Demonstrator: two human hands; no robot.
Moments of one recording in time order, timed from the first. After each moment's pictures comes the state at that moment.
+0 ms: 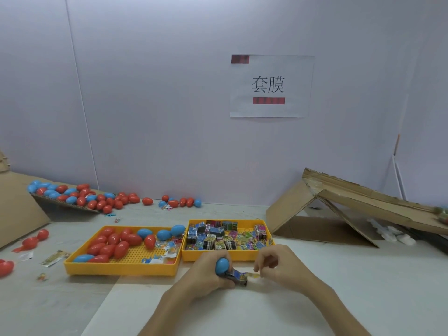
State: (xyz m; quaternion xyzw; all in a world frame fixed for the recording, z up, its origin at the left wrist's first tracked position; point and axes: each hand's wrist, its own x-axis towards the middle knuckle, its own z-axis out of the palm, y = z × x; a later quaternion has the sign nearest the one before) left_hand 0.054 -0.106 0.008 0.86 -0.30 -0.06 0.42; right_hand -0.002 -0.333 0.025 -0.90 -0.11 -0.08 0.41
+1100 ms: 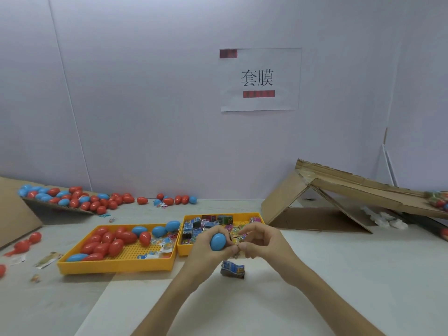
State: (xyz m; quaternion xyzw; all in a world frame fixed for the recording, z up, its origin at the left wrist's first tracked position) left_hand 0.033 -0.121 0.027 0.74 -0.28 0.00 0.61; right_hand -0.010 -0.307 0.032 -0.76 -0.13 -0.10 0.63
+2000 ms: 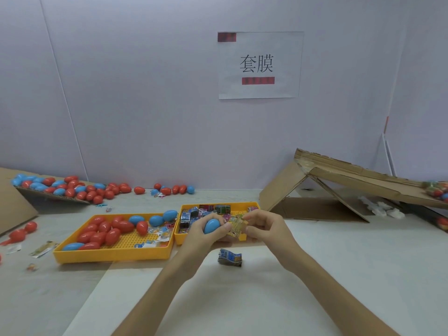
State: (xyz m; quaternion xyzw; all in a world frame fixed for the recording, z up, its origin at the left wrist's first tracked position) left_hand 0.031 -0.118 0.033 0.62 -0.22 -0.13 0.75; right_hand -0.010 -0.309 0.034 -0.72 -0.10 -0.13 0.67
